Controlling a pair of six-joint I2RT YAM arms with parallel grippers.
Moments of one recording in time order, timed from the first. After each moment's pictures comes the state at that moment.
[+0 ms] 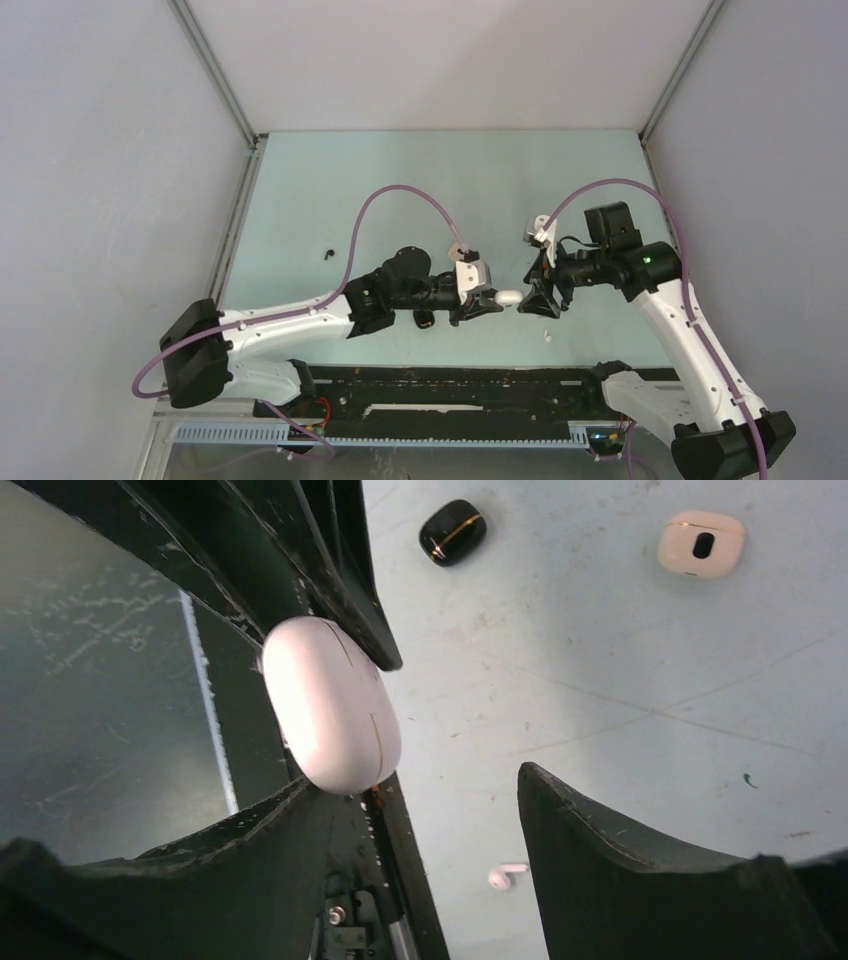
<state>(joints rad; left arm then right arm) -1.10 1.28 0.81 0.28 0.40 0.09 0.29 0.97 1.03 -1.05 -0.84 -0.61</state>
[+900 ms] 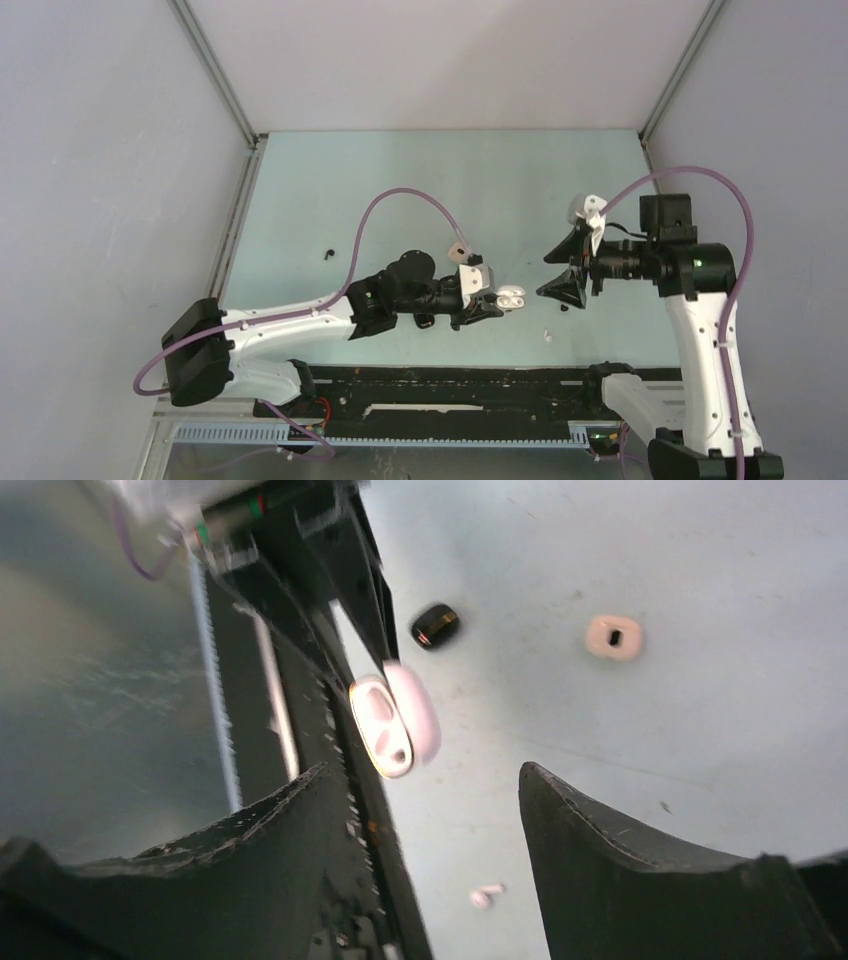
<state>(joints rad) -1.12 1.29 0.81 0.25 0.40 0.09 0.04 0.98 1.29 -1.27 -1.12 -0.72</state>
